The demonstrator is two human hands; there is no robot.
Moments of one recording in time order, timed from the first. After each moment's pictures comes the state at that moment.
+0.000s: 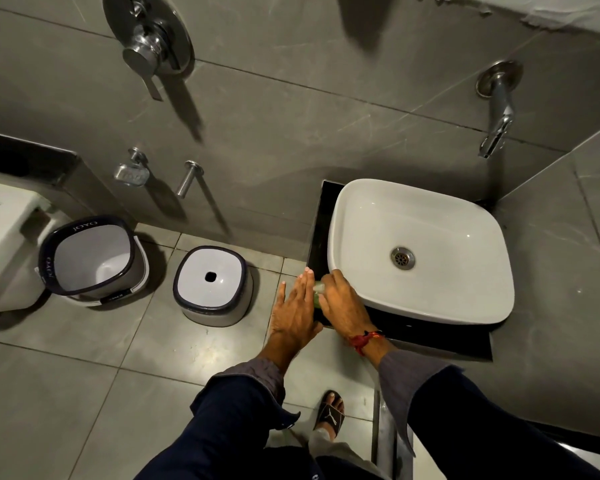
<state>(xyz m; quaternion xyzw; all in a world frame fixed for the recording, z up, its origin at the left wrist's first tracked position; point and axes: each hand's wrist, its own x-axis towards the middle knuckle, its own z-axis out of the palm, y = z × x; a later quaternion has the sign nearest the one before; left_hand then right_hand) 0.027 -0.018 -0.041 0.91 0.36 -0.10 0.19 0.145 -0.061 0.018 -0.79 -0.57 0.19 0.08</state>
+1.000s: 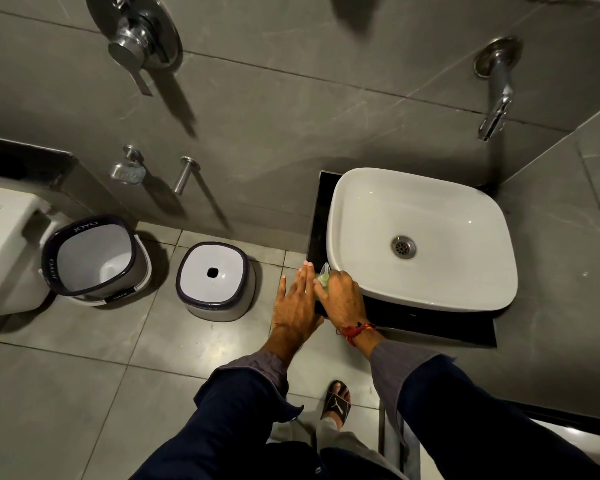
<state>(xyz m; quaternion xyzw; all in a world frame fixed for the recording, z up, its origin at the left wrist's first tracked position) 0.031 -0.021 -0.031 0.91 0.36 -0.12 0.18 0.132 -0.059 0.011 -0.87 -0.44 0.17 0.12</state>
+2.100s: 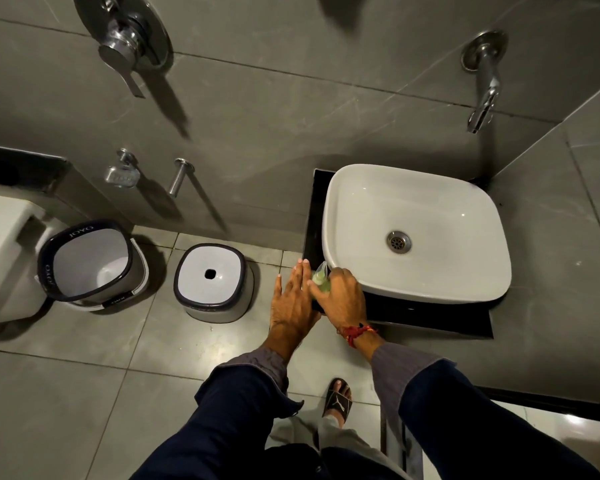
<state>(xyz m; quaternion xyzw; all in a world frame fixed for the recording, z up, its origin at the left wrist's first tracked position) 0.032 -0.022 -0.049 0.90 0.38 -0.10 0.18 0.129 -0.073 0.015 -0.89 -0.40 0.16 0.18</state>
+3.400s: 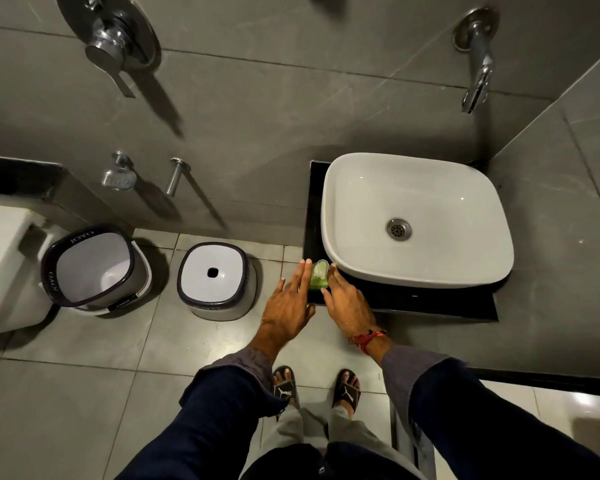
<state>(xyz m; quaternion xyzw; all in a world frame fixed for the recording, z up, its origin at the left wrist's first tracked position) 0.003 -0.019 -0.060 0.92 0.30 -0.02 0.25 0.129 -0.106 -0.018 -0.84 -0.50 0.18 0.11</state>
